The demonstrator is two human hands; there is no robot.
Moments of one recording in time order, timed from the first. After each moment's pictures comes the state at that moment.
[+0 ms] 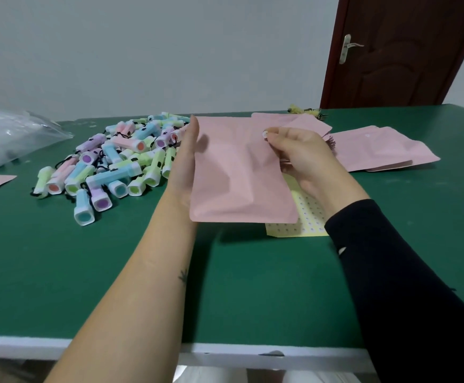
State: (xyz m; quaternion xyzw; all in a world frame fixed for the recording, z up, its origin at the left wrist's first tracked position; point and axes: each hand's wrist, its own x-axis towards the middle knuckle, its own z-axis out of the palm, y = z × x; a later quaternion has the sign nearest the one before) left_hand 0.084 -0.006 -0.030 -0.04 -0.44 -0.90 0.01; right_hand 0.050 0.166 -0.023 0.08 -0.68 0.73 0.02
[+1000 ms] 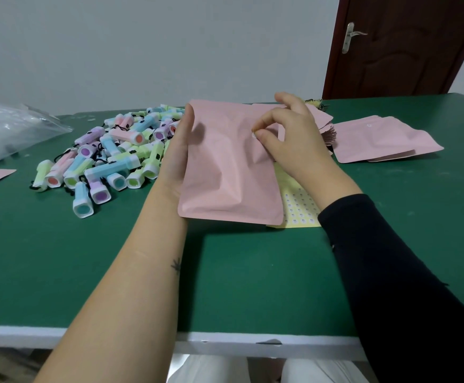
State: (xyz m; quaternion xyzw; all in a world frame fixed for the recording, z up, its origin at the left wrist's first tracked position) left_hand 0.084 -0.012 -0.034 -0.14 -0.42 -0.89 -0.08; right_hand 0.057 0.161 -0.021 0.19 -0.86 0.41 0.24
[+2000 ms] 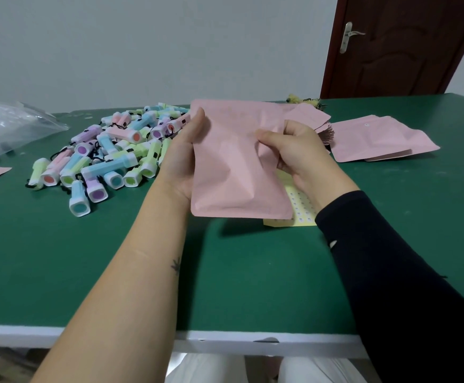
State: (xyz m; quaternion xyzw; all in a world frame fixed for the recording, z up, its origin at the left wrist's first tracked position) left_hand 0.076 -0.009 -0.034 -0.10 -0.40 -0.90 -0.12; right_hand 0.048 0.158 -0.033 0.05 -0.67 0.74 0.04
